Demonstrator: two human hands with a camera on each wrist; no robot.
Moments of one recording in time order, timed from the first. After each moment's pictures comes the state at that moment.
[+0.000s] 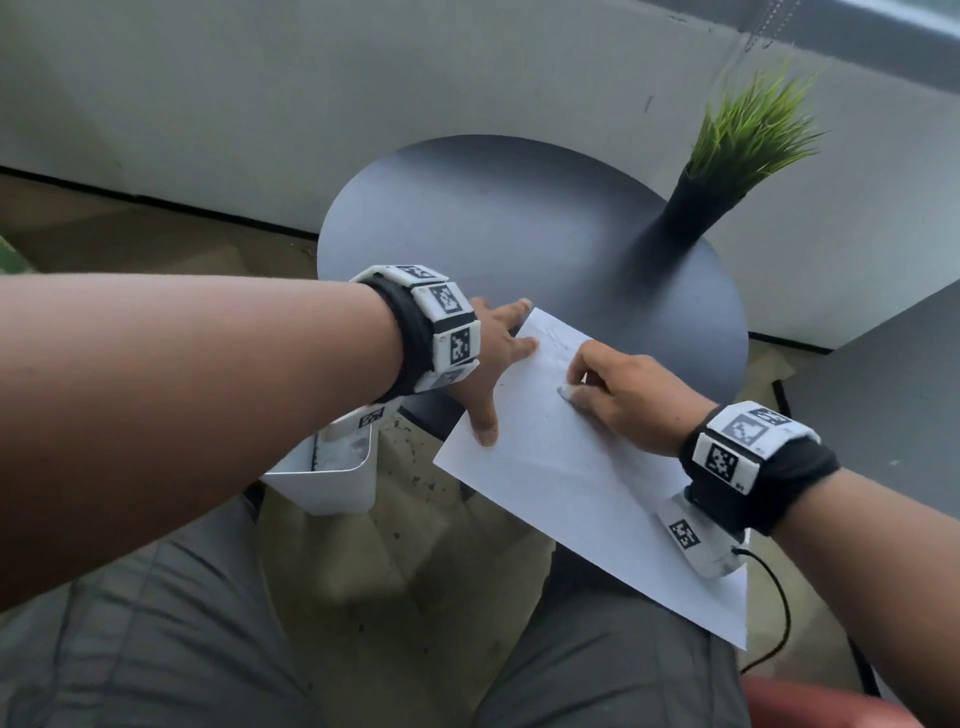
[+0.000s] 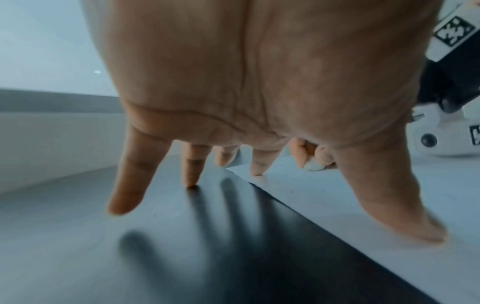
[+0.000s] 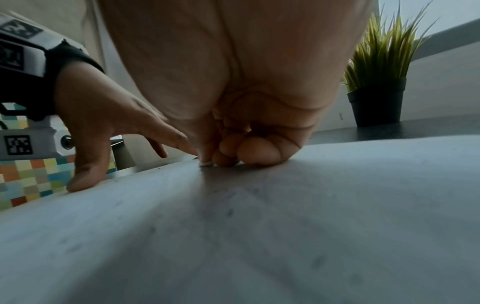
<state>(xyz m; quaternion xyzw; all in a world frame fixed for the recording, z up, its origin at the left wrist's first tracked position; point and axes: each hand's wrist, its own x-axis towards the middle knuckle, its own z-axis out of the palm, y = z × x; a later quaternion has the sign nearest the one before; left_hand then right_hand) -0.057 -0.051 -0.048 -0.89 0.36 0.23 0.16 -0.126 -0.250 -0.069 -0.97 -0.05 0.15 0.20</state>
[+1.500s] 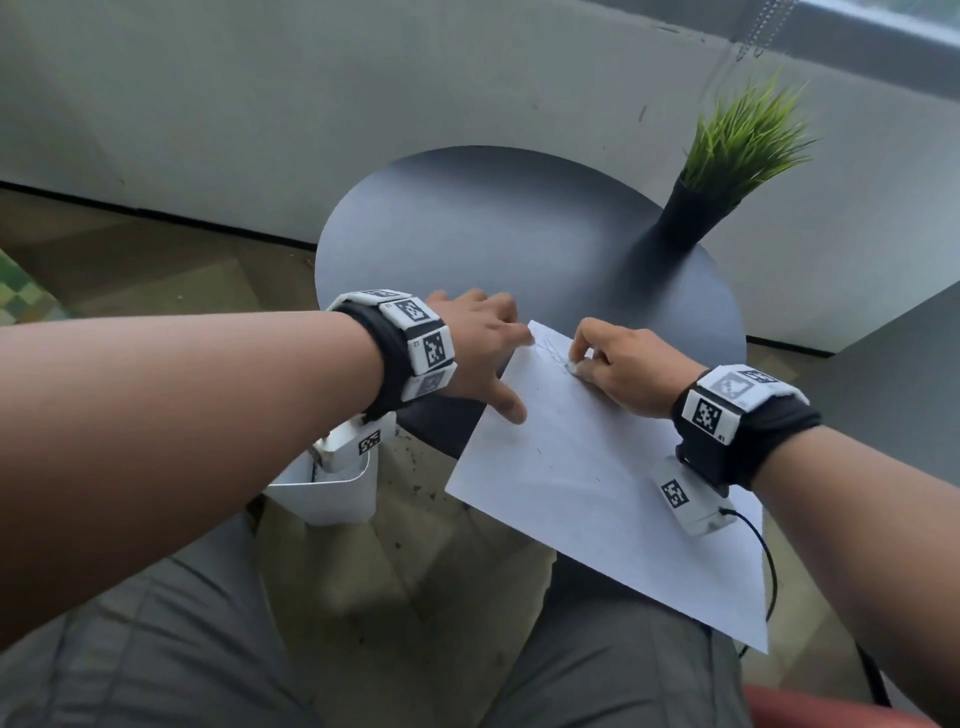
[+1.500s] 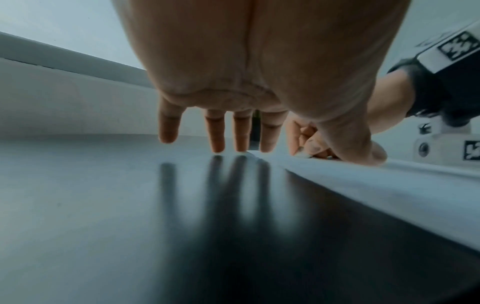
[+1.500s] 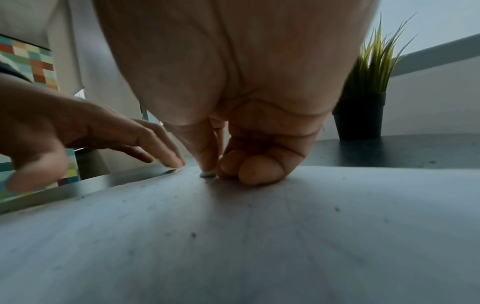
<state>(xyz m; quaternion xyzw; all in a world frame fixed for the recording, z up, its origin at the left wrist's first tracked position) -0.047 -0.041 -0.056 -0.92 0.36 0.18 0.02 -0.089 -0.258 -0.063 -0.97 -0.02 0.16 0.17</state>
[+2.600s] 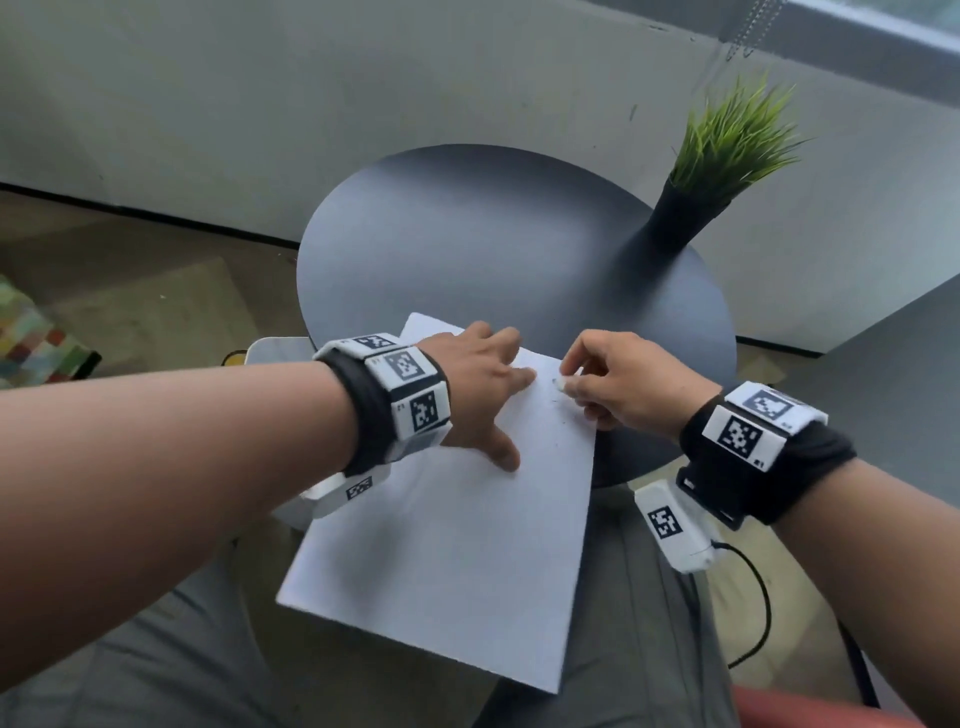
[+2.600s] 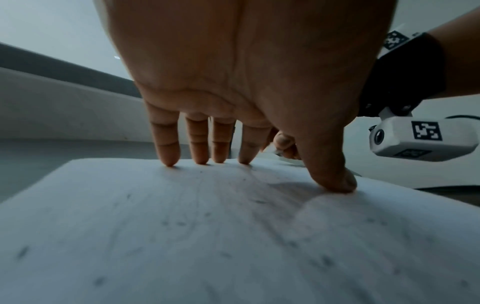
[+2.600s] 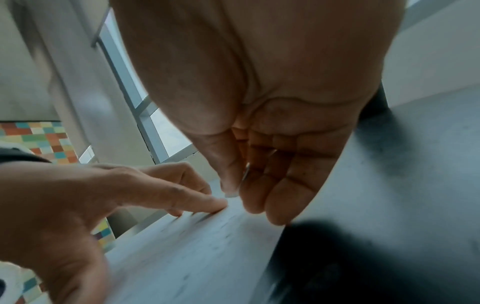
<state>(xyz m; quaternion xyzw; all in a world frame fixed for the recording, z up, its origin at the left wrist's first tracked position) -0.080 -0.049 -0.058 -0.90 0.40 0.17 0.04 -0.111 -0.246 -0.044 -0.93 0.04 0.17 0.31</state>
